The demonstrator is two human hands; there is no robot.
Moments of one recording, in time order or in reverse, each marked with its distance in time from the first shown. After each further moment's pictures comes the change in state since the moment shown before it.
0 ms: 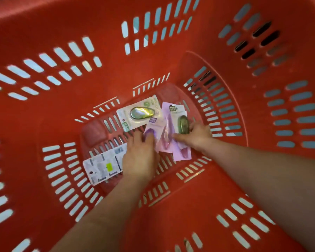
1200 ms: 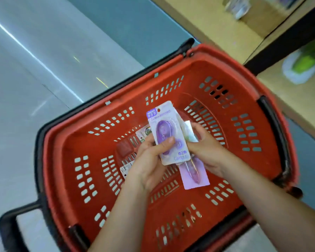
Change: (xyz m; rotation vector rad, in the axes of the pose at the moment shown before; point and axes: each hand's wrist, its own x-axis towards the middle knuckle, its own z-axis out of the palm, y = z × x) left_hand -0.065 0.057 -0.172 -1.840 -0.306 -0.242; right_hand -0.178 -0.052 -0.102 1.010 -0.309 -0.255
